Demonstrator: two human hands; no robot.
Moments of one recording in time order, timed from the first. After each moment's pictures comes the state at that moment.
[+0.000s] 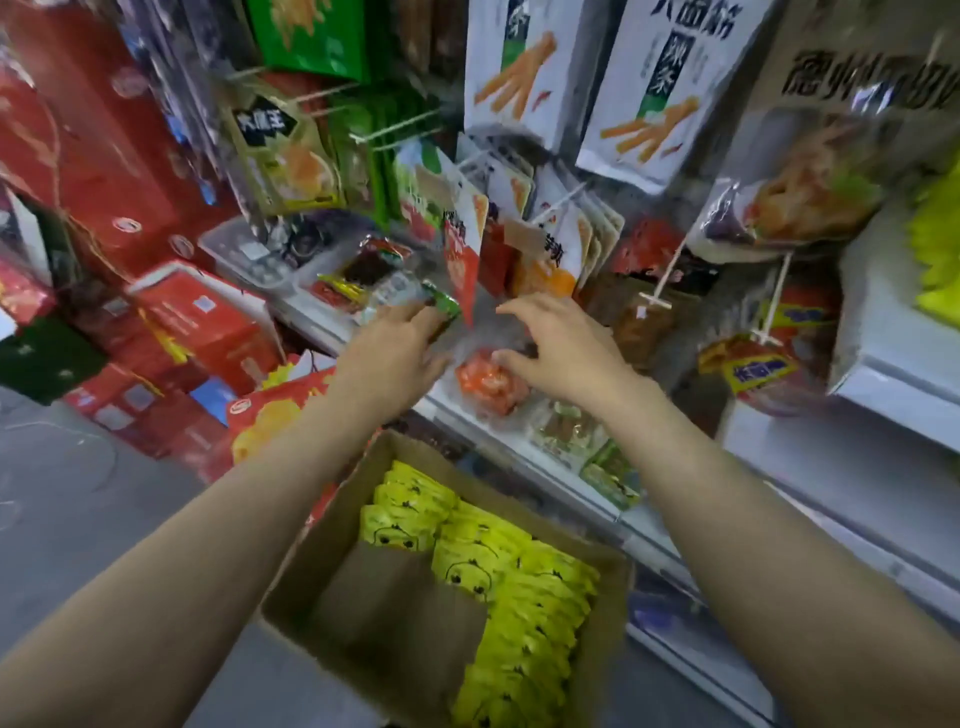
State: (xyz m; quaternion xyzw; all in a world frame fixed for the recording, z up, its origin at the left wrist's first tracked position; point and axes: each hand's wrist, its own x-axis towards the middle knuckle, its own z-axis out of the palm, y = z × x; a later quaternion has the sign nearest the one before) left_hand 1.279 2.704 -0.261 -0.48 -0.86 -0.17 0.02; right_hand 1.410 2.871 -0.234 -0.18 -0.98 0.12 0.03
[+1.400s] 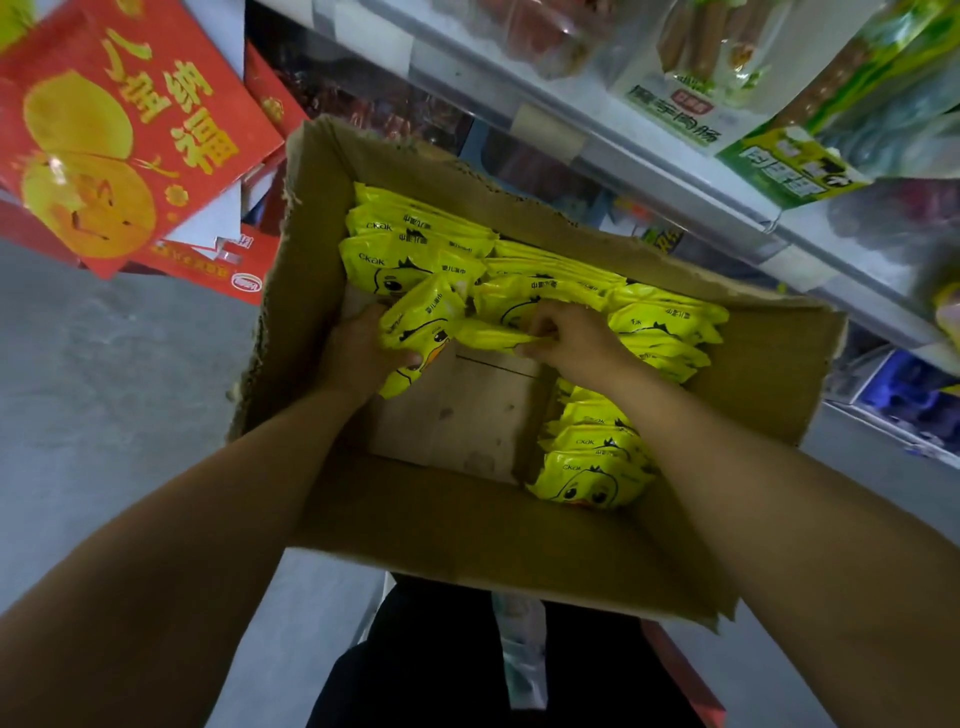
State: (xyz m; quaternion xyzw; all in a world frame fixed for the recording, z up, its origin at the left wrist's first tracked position) left_hand 1.271 2.596 -0.711 -0.22 -0.85 -0.18 -0.45; right_hand 1.464 2.778 -0.673 -0.43 -0.76 0.44 -0.21
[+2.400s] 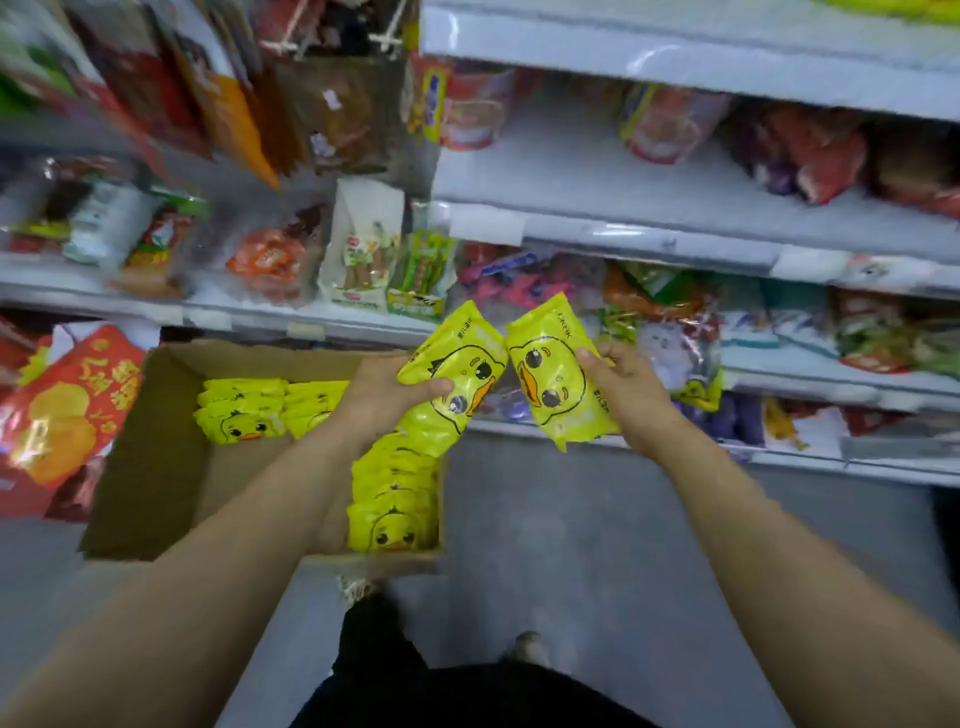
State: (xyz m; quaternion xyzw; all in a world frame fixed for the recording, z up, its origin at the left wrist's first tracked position) left_hand 1.595 2.710 -0.388 -0.37 -0.72 -0.37 -0.46; right_hand 1.857 2.812 -0.383 -0.54 -0.54 0.58 0.27
